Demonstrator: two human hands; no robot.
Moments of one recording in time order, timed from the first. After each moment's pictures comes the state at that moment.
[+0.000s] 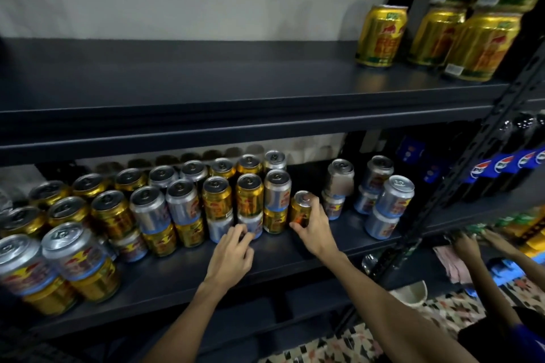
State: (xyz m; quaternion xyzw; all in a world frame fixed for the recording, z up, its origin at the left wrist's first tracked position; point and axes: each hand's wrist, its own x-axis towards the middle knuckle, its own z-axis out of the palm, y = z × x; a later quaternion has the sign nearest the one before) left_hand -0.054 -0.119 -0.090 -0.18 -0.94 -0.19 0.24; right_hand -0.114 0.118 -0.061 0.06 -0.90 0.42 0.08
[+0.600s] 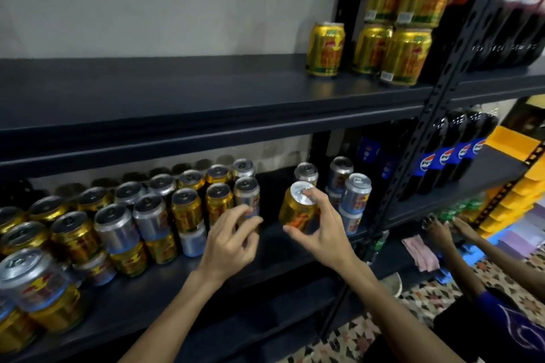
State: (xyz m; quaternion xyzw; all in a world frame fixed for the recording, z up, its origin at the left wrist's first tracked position) left_hand -0.033 -0.061 0.035 -0.34 -0.77 -0.29 0.46; right_hand -0.023 0.166 0.050 0.19 -0.84 0.44 0.26
